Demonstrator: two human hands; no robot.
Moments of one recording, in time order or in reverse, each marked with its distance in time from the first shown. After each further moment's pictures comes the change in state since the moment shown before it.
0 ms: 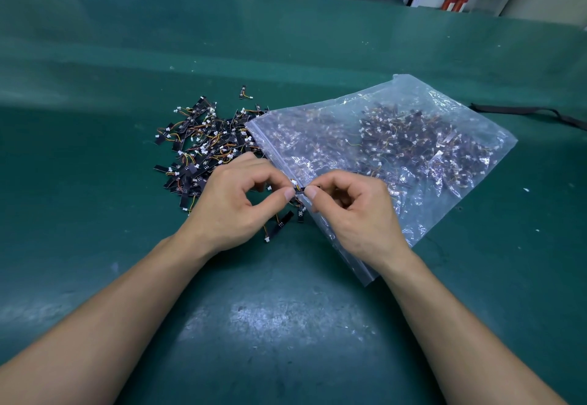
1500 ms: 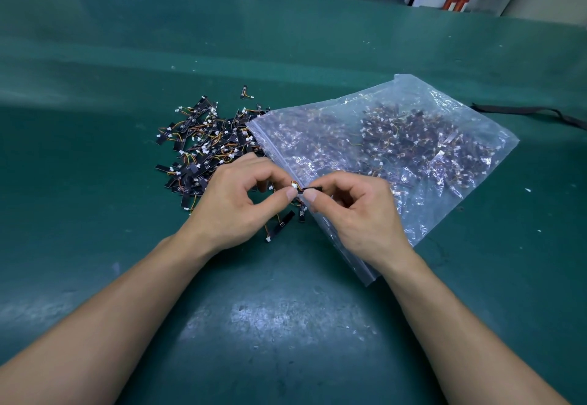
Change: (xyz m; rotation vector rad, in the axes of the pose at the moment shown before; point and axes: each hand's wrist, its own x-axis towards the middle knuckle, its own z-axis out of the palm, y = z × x) left_hand 0.000 0.001 -0.001 -0.016 -0.023 -0.047; right_hand 0.001 0.004 -0.002 0.012 -0.027 -0.022
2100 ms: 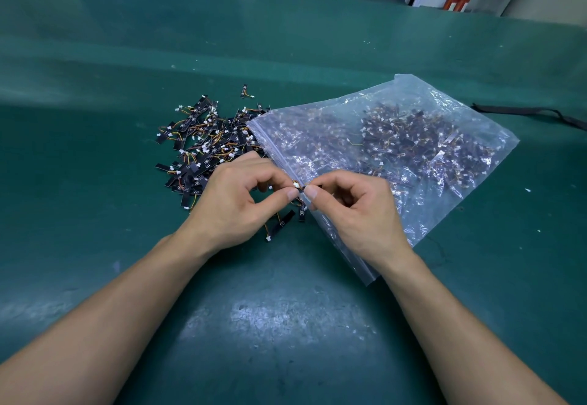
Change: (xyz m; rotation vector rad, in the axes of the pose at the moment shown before) left_hand 0.002 0.001 0.000 0.034 0.005 0.054; right_hand 0.000 -0.002 0.002 0.049 0.011 0.011
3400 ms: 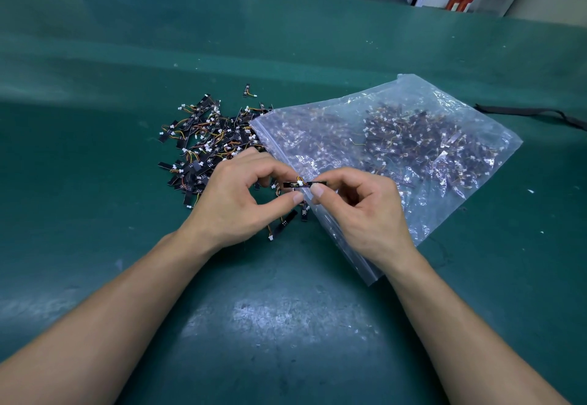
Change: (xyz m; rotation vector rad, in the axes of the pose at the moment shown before) left_hand -0.001 0.002 -0.002 -0.004 0.021 -0.006; right_hand 0.000 0.001 -0.002 -0.026 0.025 -0.050
